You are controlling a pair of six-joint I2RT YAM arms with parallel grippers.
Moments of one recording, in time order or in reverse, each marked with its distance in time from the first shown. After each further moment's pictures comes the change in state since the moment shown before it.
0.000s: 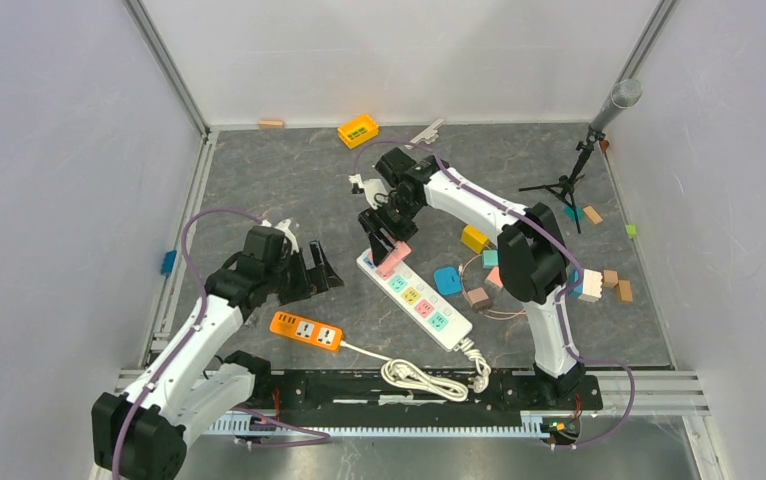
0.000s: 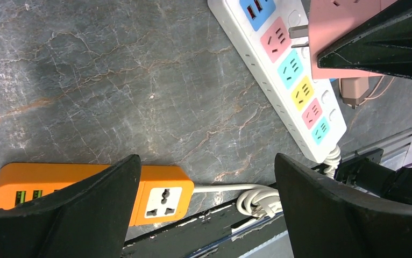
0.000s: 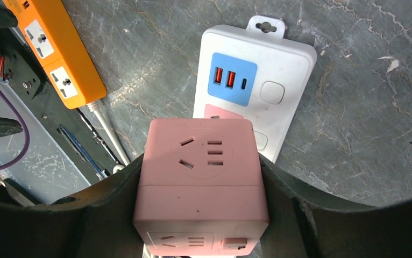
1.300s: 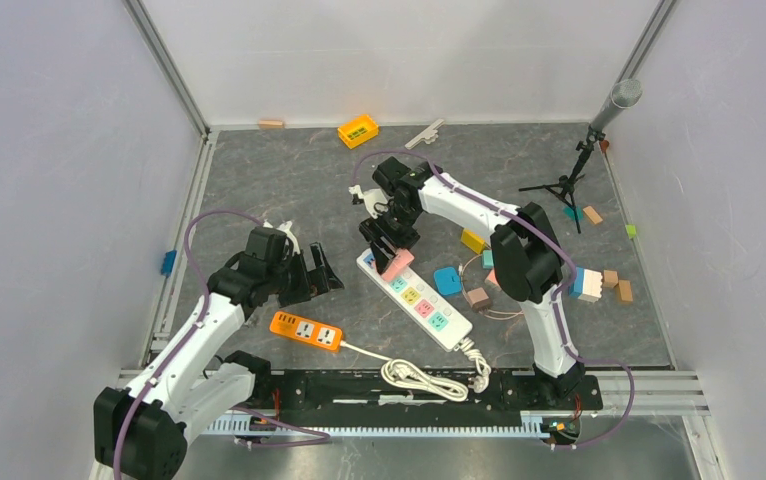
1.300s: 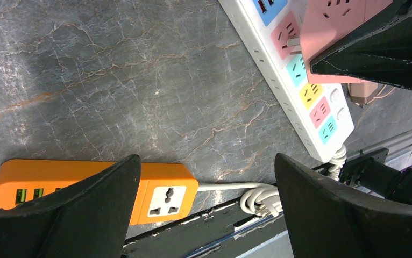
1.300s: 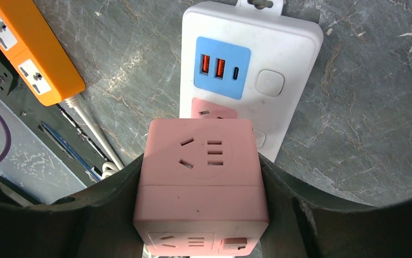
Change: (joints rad) left arm 0.000 0.022 -0.010 -0.004 -0.001 0.000; right arm 0.019 0.029 -0.027 -0.021 0.055 0.005
